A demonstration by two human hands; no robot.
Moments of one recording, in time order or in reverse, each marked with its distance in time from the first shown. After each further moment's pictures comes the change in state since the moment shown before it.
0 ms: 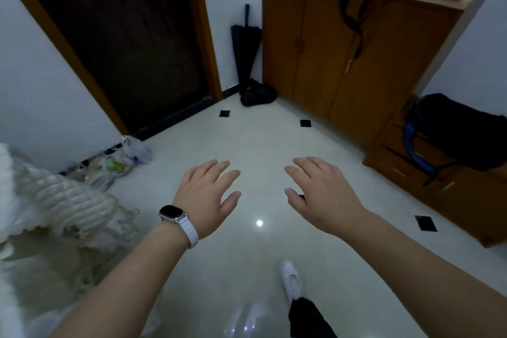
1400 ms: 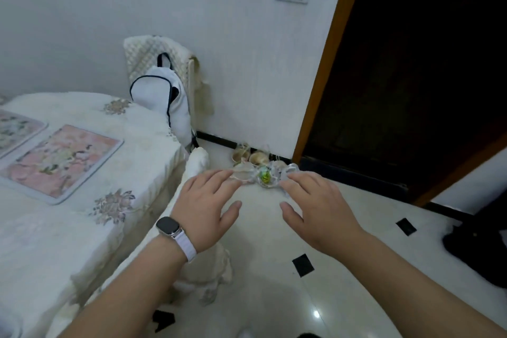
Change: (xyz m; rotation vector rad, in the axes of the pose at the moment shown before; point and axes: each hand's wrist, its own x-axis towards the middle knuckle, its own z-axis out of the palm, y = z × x) left_hand 0.058 -0.473 -0.052 0.214 0.294 -0.917; right_hand 0.589 -0.362 0.094 0.243 -0.065 -1.049
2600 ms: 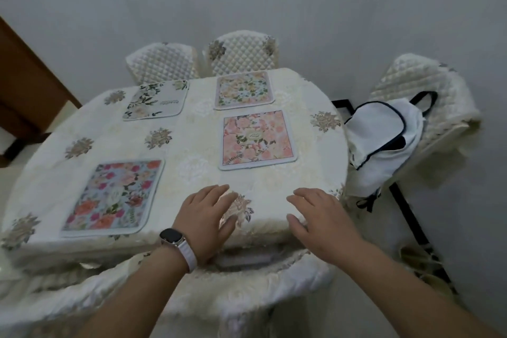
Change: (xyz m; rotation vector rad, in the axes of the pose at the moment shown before) left_hand 0.014 -0.172 -0.009 0.441 -0.053 -1.137; right_hand 0.400 -0.112 0.167 0.375 -0.300 -1.074
